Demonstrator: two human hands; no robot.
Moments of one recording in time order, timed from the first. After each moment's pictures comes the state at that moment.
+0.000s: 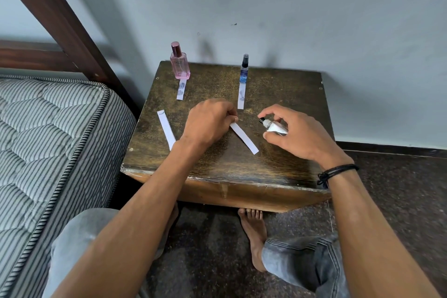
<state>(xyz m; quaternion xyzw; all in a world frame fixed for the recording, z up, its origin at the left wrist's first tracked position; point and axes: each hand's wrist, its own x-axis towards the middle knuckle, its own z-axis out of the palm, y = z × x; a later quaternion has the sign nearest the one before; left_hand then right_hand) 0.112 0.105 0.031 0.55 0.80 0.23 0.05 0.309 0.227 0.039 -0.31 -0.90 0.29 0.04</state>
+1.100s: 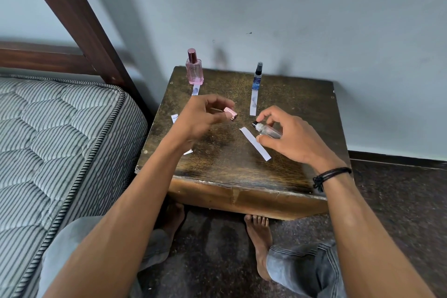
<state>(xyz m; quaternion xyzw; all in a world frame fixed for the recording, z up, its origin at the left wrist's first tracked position) 0.072 0.075 0.050 0.35 0.70 0.51 0.35 0.276 0.209 0.045 -0.29 -0.90 0.32 0.05</state>
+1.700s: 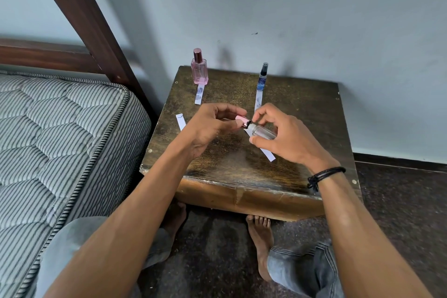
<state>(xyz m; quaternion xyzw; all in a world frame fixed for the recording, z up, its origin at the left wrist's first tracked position) 0.083 0.070 0.042 0.28 0.62 0.56 0.47 0.261 0.196 0.047 -0.25 -0.90 0.35 0.08</state>
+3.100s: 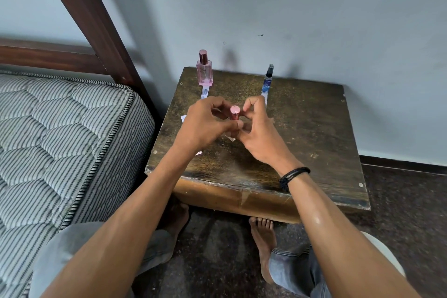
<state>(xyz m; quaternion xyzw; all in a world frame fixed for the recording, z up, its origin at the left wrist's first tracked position) 0.079 0.055 0.064 0.39 0.78 0.44 0.23 0.207 0.159 0.027 -0.22 -0.84 0.45 0.19</state>
